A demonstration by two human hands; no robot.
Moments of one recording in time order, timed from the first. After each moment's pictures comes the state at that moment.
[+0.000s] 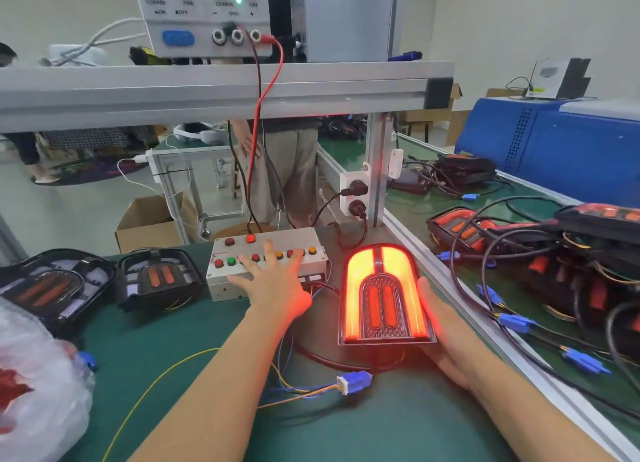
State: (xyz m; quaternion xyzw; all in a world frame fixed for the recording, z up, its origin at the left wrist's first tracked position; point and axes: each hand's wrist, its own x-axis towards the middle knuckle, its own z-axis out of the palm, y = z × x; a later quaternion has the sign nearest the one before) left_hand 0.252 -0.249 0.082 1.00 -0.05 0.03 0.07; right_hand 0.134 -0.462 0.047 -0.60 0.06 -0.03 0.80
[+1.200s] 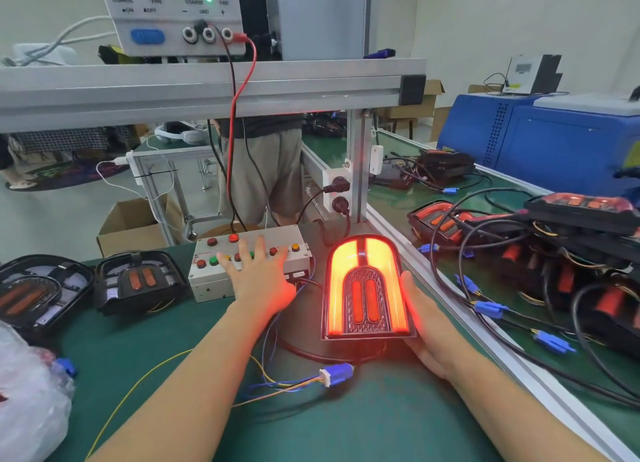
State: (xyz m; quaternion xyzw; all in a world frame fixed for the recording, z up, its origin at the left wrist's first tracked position) left_hand 0.257 -0.250 0.083 0.99 -0.09 0.07 0.00; right_hand 0.130 -0.461 0.044 -0.61 0.06 -0.03 0.79
